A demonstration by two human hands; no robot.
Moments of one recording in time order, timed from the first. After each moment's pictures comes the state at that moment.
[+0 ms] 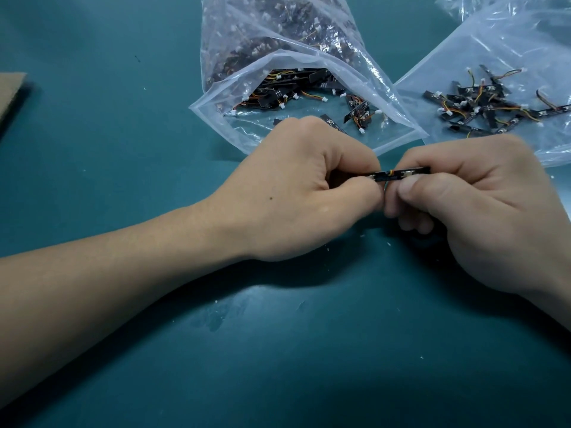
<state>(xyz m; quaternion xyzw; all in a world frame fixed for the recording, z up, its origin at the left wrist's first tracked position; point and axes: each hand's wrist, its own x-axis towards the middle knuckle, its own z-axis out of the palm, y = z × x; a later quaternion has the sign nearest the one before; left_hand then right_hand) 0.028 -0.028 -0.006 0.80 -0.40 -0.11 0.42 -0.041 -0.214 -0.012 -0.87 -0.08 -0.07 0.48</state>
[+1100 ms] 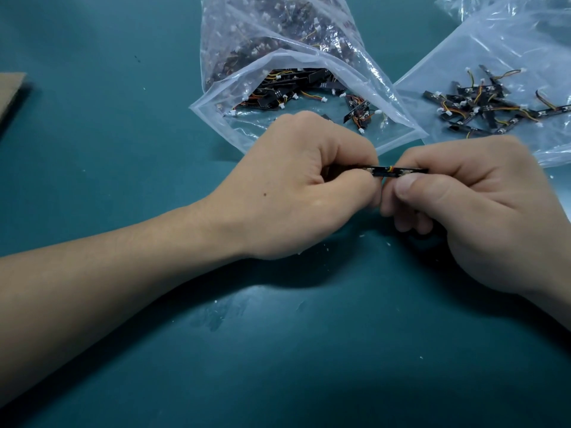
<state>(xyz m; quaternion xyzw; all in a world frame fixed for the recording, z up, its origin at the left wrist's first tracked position) 0.030 -0.028 -0.005 0.79 -0.40 -0.10 0.45 -0.041 -0.215 -0.012 -0.87 -0.10 -0.07 0.48</state>
